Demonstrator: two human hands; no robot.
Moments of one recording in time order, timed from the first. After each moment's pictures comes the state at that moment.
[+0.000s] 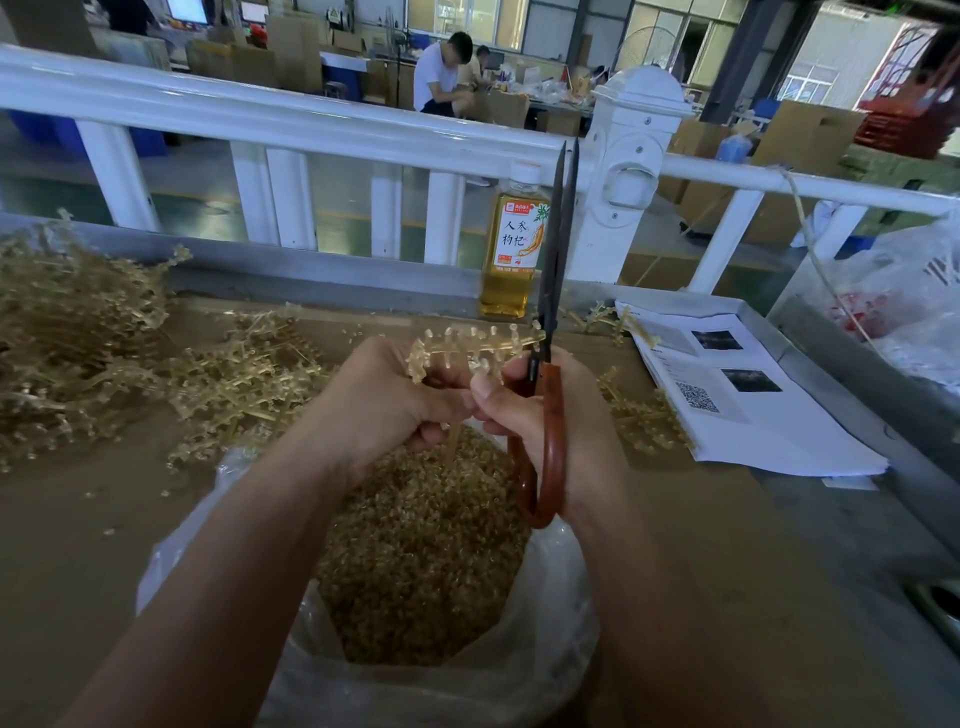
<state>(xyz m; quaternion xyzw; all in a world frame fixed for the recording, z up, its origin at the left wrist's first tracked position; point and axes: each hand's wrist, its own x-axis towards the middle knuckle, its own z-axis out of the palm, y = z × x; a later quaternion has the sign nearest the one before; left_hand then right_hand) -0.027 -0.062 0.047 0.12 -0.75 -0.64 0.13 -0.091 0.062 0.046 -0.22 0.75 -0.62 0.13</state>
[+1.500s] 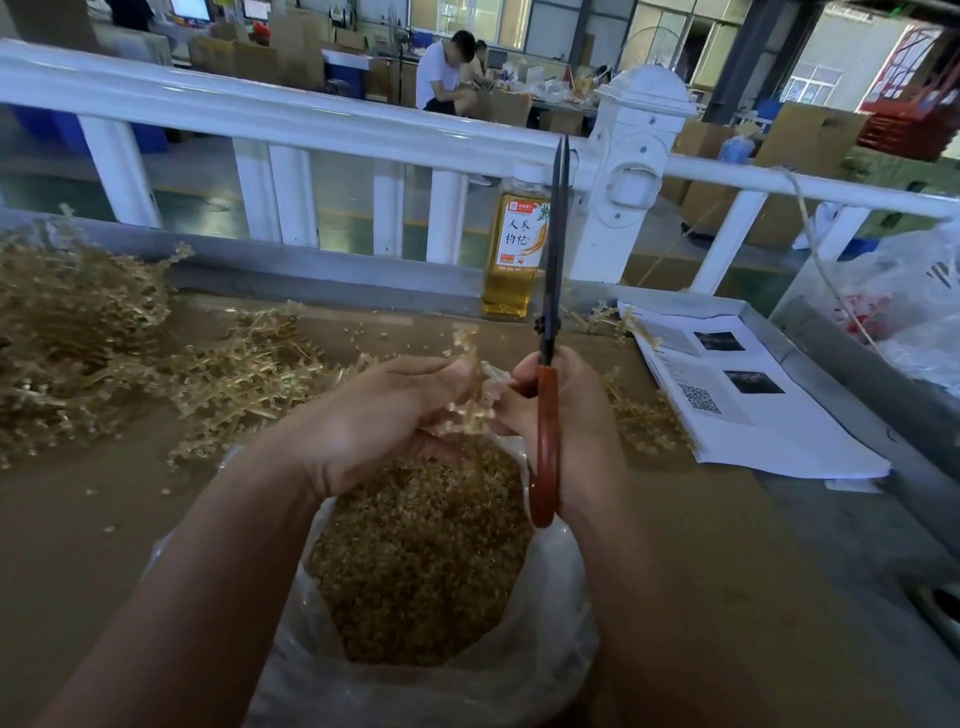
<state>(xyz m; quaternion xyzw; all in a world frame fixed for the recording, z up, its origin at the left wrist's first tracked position) -0.021 -0.067 0.044 0.05 -0.71 -0.70 0.01 -0.101 0.056 0.033 -0.22 0.76 -0.60 0.07</state>
